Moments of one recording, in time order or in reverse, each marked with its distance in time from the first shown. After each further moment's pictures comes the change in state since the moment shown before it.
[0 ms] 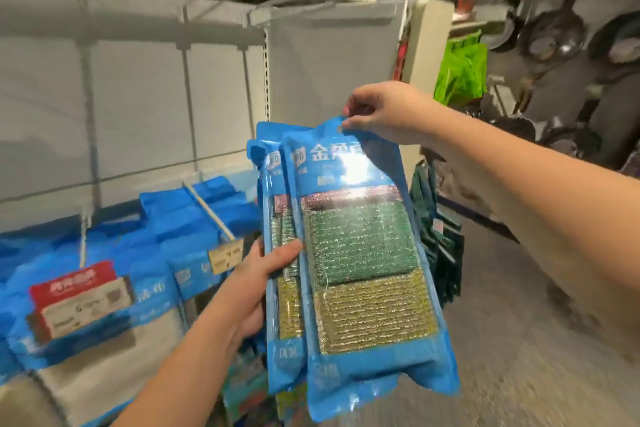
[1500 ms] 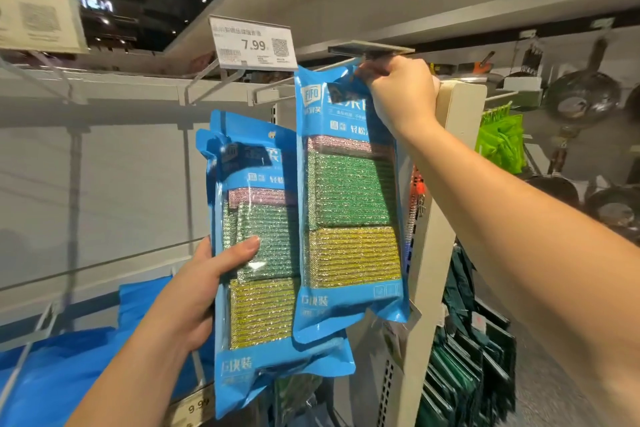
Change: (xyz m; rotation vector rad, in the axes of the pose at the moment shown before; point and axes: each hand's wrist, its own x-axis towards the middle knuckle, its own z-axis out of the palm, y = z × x) left_hand 0.107 0.133 0.010 0.143 0.126 0.327; right_hand 0.175 0.056 -0.037 0.269 0.771 0.155
